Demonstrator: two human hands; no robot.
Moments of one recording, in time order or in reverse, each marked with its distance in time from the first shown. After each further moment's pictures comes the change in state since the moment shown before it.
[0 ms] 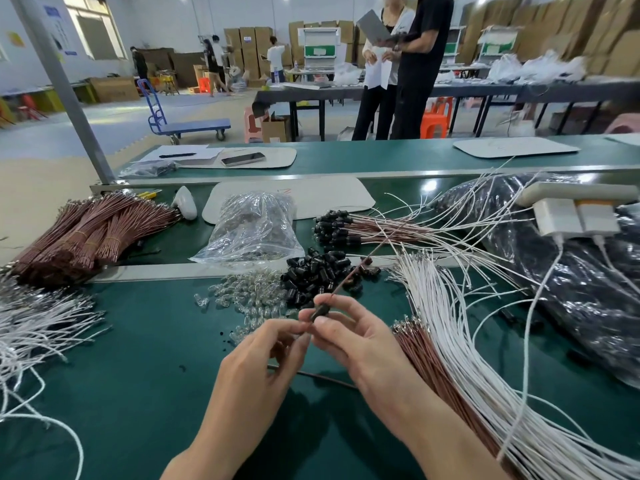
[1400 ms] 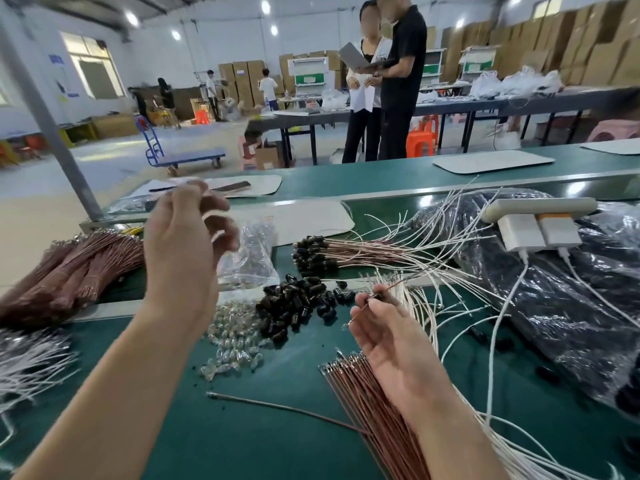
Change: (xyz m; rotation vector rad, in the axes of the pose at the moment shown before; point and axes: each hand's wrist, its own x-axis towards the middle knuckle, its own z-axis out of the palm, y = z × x) left_hand 0.150 0.101 -0.050 -0.837 0.368 -0.287; right_hand -0.001 -0.049 -0.060 0.506 0.202 -0.026
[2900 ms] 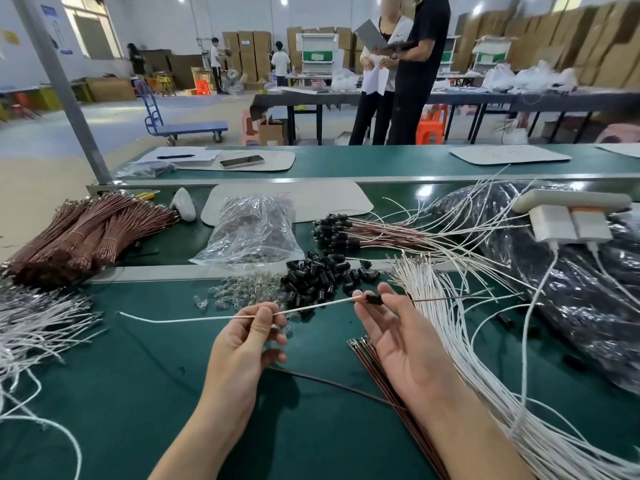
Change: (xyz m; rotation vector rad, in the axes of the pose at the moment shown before) left_hand -0.082 -0.120 -0.088 -0.011 -0.050 -0.386; right_hand -0.002 0.037 0.019 0.040 0.116 0.014
